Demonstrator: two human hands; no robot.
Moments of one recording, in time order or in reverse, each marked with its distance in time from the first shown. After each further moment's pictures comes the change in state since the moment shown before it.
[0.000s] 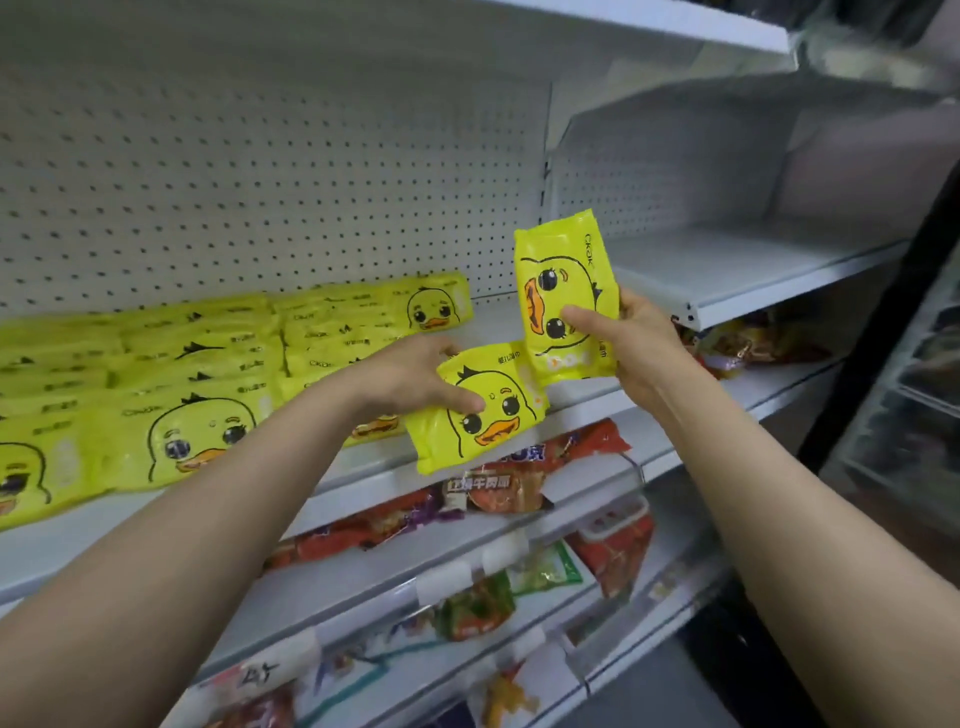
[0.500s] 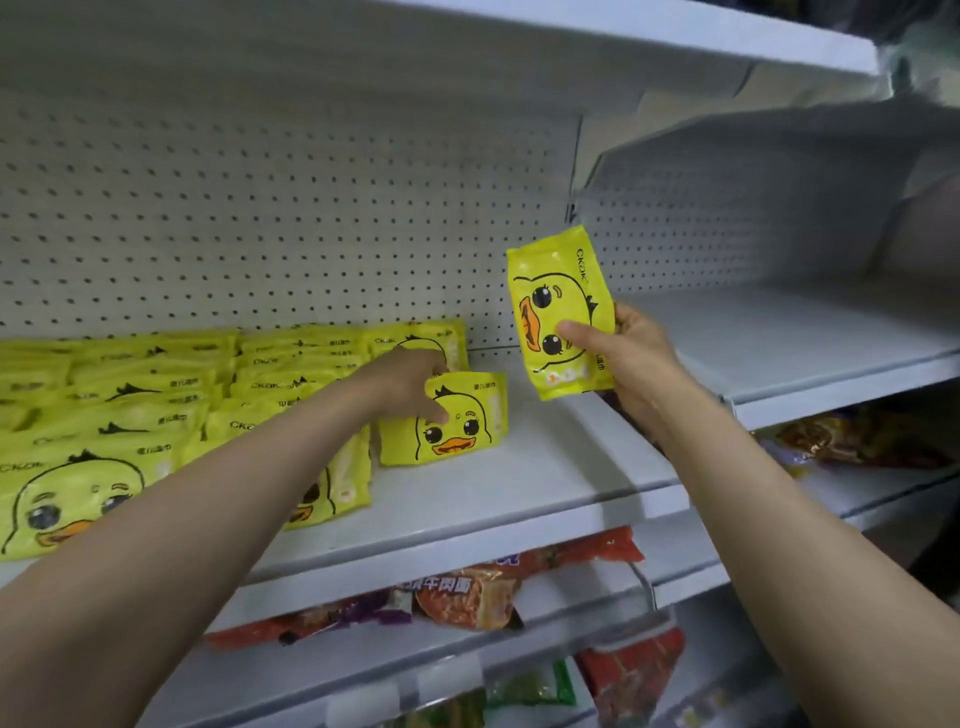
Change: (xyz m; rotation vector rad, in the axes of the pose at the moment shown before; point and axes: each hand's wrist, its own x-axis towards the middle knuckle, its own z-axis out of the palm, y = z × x) left_hand 0.150 -0.005 -0.003 0.491 0.160 -0.180; right_hand 0.151 0.013 -0.044 0.044 -0.154 0.023
